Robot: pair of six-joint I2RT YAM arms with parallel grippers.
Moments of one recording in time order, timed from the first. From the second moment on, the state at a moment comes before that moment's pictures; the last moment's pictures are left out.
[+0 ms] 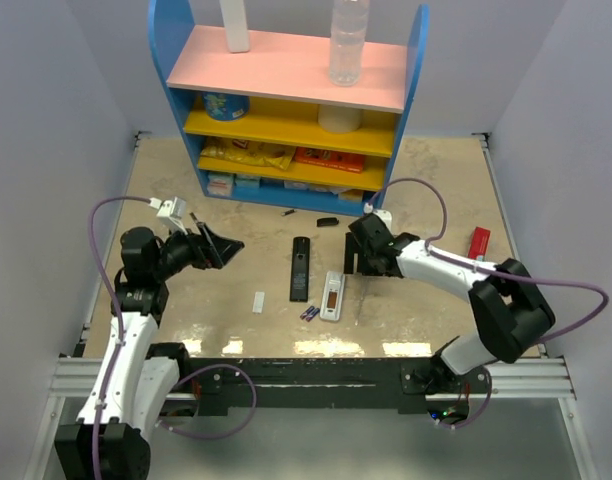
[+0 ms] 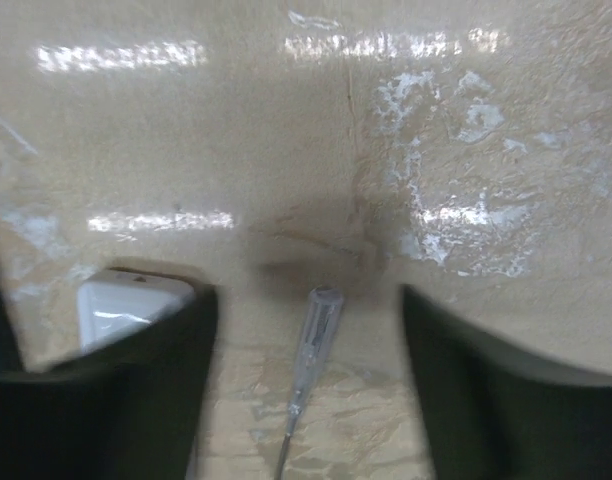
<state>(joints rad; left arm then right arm) 0.06 0.74 0.51 -0.10 0.70 -0.45 0.63 1.53 0.84 -0.42 0.30 0.63</state>
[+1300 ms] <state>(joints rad) -0.05 0.49 0.50 0.06 0.80 -0.46 0.63 0.65 0.79 -0.42 0.01 0.46</state>
